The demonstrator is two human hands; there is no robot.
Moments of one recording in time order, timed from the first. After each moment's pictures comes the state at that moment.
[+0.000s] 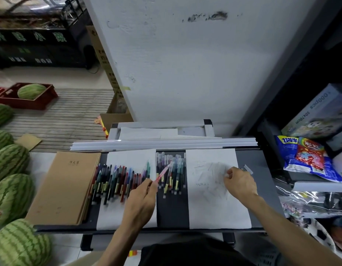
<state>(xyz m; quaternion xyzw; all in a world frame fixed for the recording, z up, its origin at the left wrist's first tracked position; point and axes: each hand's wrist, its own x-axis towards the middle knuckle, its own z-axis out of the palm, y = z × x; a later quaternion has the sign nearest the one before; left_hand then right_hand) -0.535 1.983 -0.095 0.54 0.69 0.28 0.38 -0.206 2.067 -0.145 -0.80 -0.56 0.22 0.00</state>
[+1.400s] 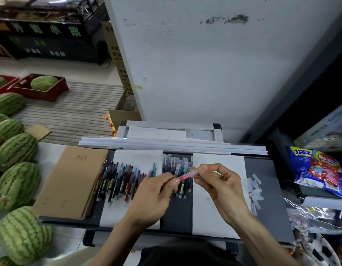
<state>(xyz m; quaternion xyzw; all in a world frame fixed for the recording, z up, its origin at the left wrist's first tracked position) -0.523 1.994 -0.022 0.67 0.58 0.30 0.35 -0.314 2.028 -0.020 -0.44 -0.30 0.68 0.50</state>
